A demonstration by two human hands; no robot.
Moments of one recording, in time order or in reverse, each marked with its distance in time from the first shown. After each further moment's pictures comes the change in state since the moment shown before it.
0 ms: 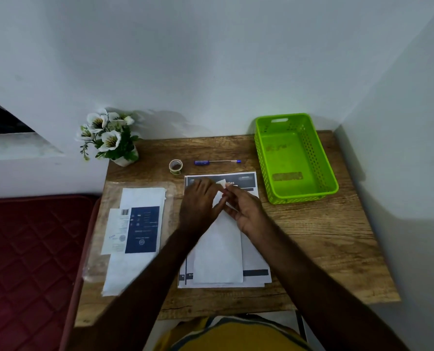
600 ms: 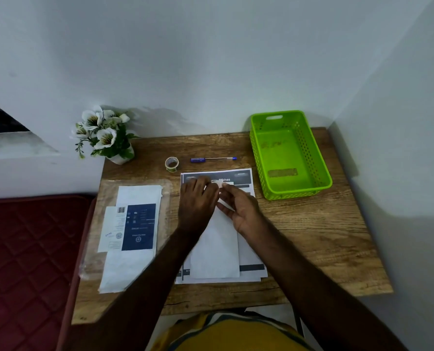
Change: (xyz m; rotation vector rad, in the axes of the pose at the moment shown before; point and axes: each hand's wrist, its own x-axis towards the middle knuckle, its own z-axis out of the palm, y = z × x) left_hand -0.005 0.009 0.002 0.068 0.204 0.054; right_hand -0.014 0.005 -0.004 0.024 -0.008 -0.009
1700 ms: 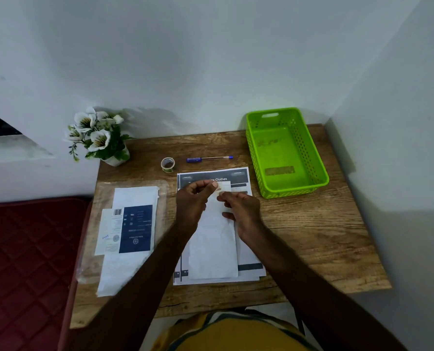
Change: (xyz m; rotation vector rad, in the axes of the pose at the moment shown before) left_hand 0.024 0.012 -0.011 -0.926 -0.330 -1.168; right_hand -0.006 0.008 -0.016 -0.337 0.109 -0.194
